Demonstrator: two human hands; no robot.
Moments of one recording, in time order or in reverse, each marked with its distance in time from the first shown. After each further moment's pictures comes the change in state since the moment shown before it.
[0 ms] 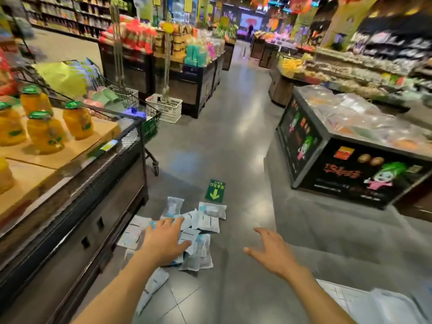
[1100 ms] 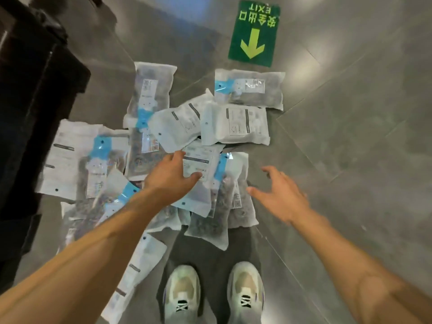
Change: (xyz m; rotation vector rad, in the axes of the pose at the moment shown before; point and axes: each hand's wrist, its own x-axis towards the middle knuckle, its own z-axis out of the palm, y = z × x) left_hand 0.617 -0.128 0.531 -0.266 -0.354 -0.252; right_hand 0.638 0.109 0.521 0.285 -0.379 0.232
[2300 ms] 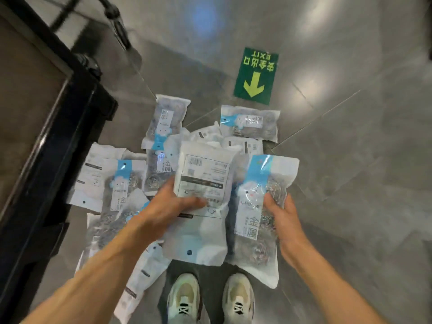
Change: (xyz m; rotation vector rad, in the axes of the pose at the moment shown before) left_hand -0.094 0.026 -0.086 -1.059 -0.166 -0.075; right_hand -0.071 -0.031 -0.046 1.178 0.107 0.081
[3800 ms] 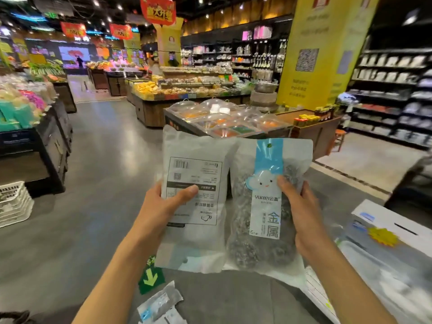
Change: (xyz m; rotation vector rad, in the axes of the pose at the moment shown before) left_hand -0.605 0.502 0.144 0.142 -0.564 0.846; right_hand -0.681 -0.452 -0.153 0.500 0.628 -0.920
